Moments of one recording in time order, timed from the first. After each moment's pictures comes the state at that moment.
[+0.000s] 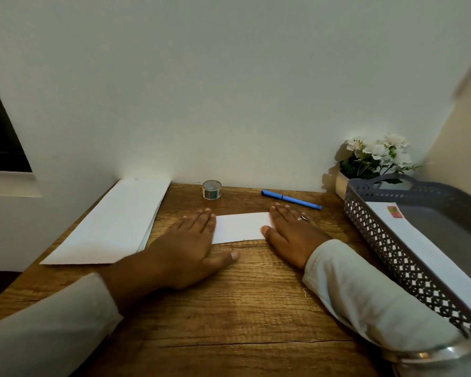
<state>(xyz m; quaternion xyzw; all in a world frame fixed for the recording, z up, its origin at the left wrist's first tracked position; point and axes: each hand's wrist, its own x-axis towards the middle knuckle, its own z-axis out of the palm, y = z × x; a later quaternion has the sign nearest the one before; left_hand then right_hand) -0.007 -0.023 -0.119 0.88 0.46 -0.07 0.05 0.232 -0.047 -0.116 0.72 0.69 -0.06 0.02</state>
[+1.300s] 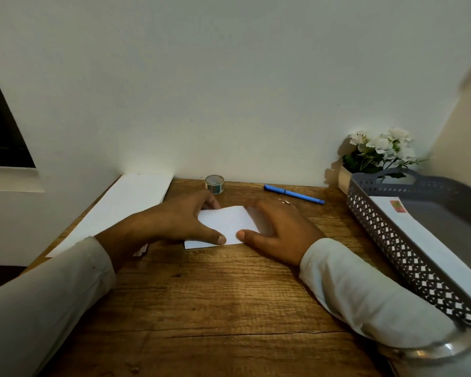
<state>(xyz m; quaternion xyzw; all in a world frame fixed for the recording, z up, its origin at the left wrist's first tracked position) -0.022 0.018 -0.094 0.85 0.44 0.12 0.27 0.203 -0.064 -0.101 0.63 0.76 -0.05 -0.16</state>
